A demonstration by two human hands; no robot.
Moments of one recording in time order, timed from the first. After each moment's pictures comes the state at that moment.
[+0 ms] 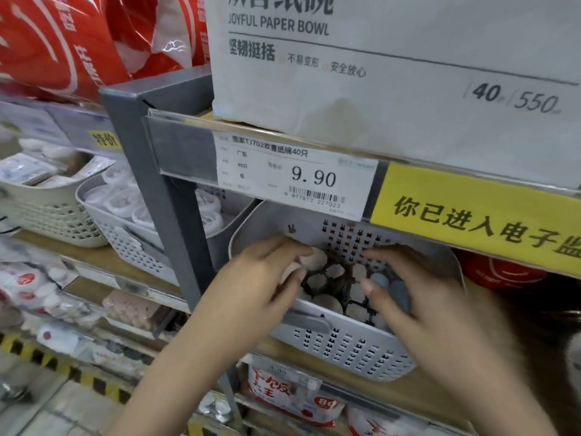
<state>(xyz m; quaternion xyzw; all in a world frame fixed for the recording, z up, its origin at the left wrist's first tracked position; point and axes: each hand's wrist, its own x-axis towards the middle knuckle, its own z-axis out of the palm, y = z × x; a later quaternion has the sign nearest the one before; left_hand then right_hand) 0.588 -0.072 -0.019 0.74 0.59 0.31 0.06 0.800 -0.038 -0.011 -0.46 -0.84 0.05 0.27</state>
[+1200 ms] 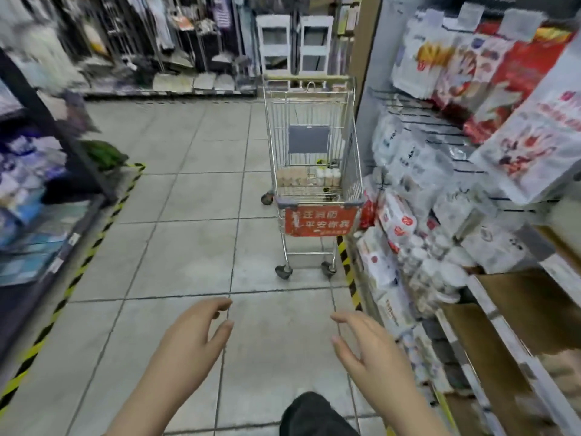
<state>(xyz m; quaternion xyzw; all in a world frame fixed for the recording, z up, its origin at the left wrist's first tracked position) 0.264 -0.635 -0.148 0.02 0.95 0.31 0.03 0.292 -0.364 -0.167 0.06 -0.95 0.32 -0.05</state>
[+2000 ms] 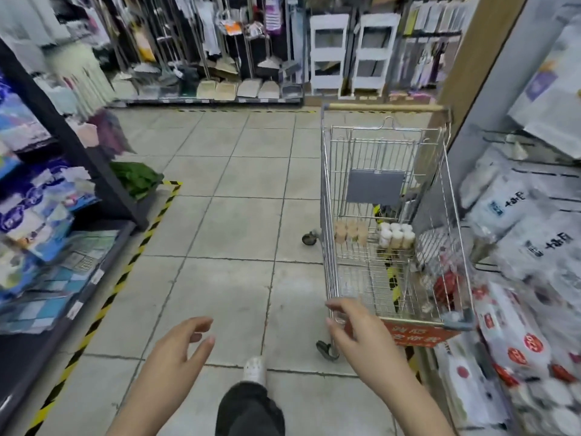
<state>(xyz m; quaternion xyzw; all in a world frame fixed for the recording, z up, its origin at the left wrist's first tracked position) -0.125 -0.753 -0.161 -0.13 0.93 0.34 0.05 -0.178 -0.474 -0.179 0.09 -0.92 0.38 -0.08</state>
